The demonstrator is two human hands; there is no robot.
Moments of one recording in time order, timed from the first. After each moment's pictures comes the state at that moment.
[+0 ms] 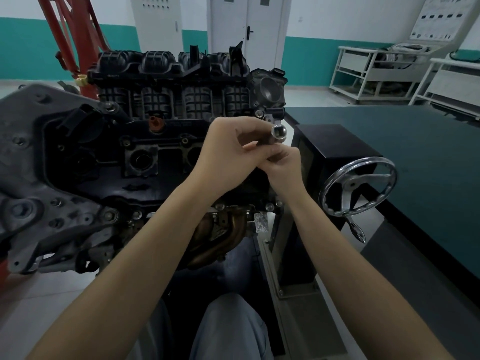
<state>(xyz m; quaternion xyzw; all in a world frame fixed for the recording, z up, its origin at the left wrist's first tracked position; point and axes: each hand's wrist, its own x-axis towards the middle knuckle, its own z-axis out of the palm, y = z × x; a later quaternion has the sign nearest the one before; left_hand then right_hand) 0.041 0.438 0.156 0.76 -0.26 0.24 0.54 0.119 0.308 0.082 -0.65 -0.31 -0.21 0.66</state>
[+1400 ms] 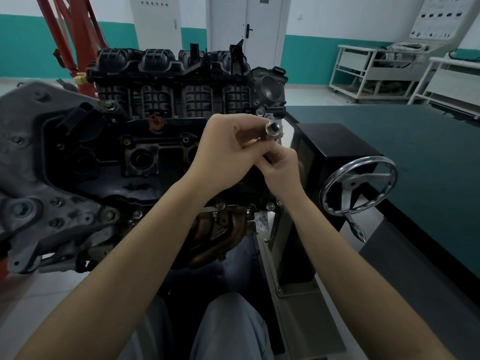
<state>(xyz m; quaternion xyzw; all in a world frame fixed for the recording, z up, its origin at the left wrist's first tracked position) 0.044 0.444 0.156 0.75 -0.28 0.23 0.56 0.120 0.315 0.079 -0.68 -0.30 -0.26 0.62</state>
